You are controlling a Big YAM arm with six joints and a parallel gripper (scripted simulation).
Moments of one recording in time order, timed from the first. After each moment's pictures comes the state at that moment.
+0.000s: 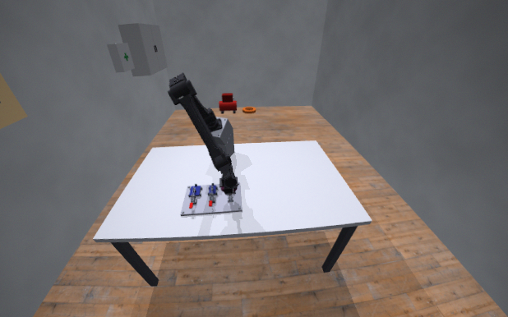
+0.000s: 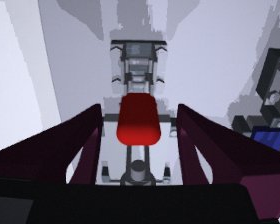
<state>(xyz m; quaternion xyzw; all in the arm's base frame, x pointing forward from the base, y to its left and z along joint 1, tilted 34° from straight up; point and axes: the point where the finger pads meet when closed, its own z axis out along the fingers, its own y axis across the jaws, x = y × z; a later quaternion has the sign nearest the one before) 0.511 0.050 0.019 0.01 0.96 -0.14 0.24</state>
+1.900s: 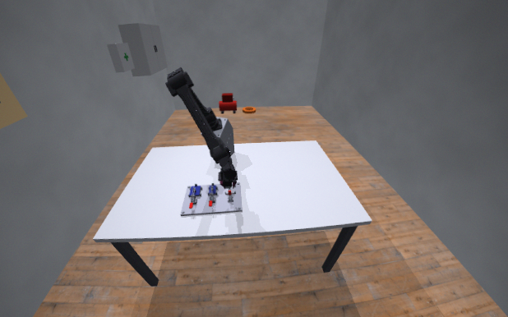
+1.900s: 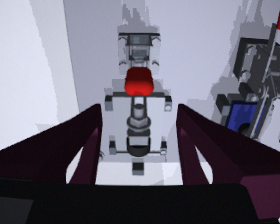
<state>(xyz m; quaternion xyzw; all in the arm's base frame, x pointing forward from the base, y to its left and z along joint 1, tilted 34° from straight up) 0.494 0.065 0.067 0.01 0.96 -0.14 0.25</state>
